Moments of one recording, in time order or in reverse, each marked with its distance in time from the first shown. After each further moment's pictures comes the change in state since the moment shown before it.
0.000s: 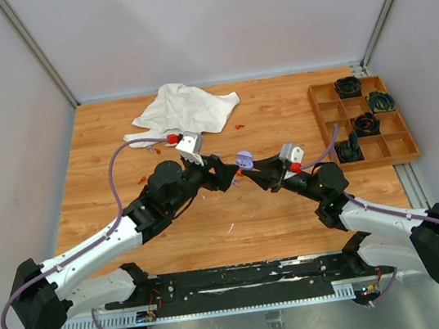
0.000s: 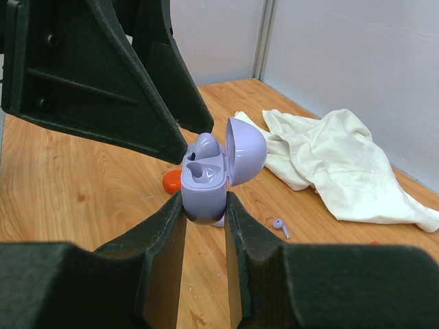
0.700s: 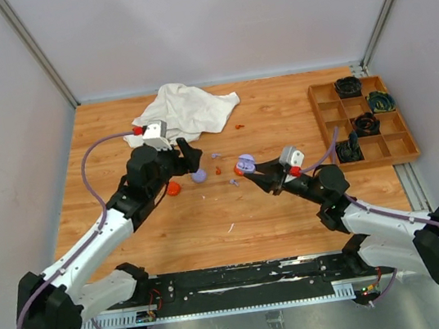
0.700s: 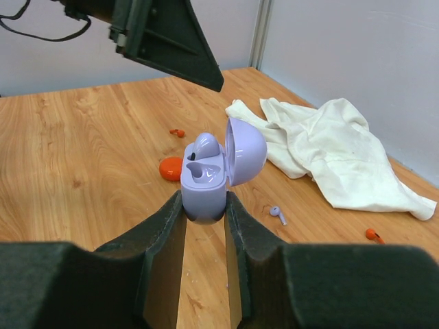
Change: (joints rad) left arm 0.284 -0.027 0.001 -0.116 0.021 -0.024; right arm 0.000 -0.032 -0.023 -0.036 0.014 -0.033
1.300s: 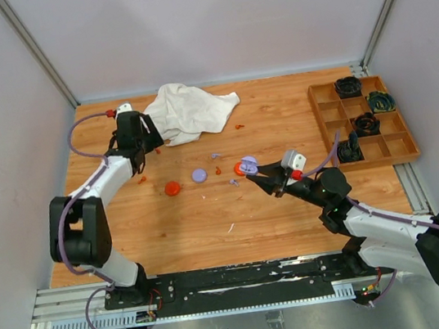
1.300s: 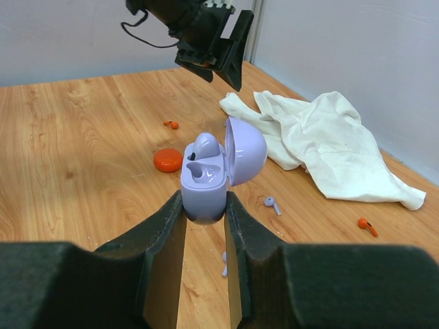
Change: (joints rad) left arm 0.415 0.508 0.280 -0.148 -0.132 -0.007; right arm 0.000 -0.031 -0.037 -0.010 0.022 -0.029
